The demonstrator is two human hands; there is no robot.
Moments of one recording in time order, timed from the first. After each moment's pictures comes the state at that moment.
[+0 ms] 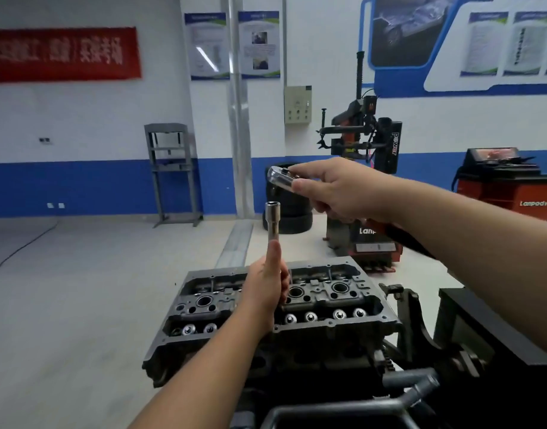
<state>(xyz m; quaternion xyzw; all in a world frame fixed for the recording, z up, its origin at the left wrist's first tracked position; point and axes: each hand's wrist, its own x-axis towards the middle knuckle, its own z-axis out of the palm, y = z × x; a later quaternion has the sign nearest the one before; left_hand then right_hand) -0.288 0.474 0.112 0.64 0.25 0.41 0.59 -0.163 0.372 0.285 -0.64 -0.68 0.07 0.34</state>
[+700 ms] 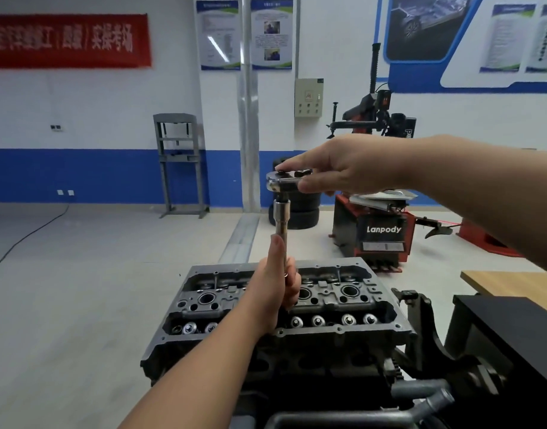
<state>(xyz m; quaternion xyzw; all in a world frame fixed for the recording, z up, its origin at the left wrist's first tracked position) -0.289 0.483 0.112 0.65 0.20 0.37 0.64 -0.146 0.401 0.320 -0.62 -0.78 -0.04 0.11</state>
